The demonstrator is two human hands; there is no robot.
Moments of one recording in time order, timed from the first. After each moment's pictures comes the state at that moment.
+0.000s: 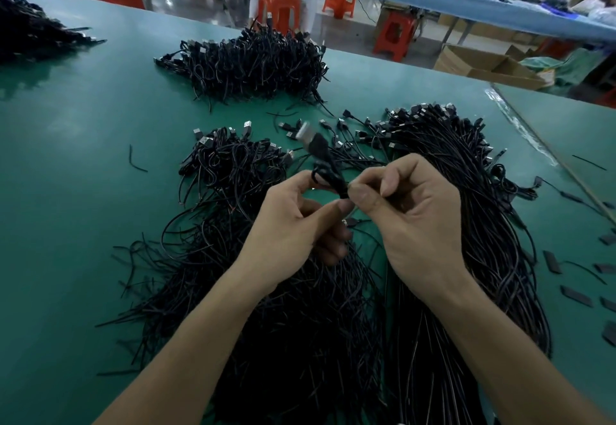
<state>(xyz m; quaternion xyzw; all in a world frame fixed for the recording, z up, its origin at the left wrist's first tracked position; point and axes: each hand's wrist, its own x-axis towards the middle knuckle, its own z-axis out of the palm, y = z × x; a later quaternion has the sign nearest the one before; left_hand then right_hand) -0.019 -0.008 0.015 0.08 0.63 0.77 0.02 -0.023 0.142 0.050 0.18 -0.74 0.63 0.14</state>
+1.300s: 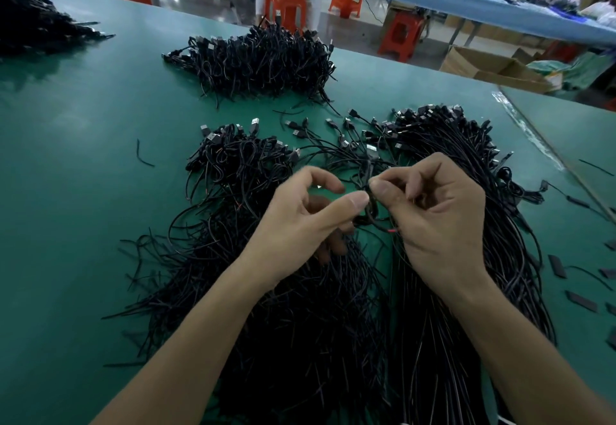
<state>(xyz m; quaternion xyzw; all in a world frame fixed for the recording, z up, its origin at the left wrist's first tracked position) -0.016 -0.014 0.021 0.09 0.67 0.74 0.03 -0.028 0.150 0.050 0.20 -0.78 0.56 0.22</state>
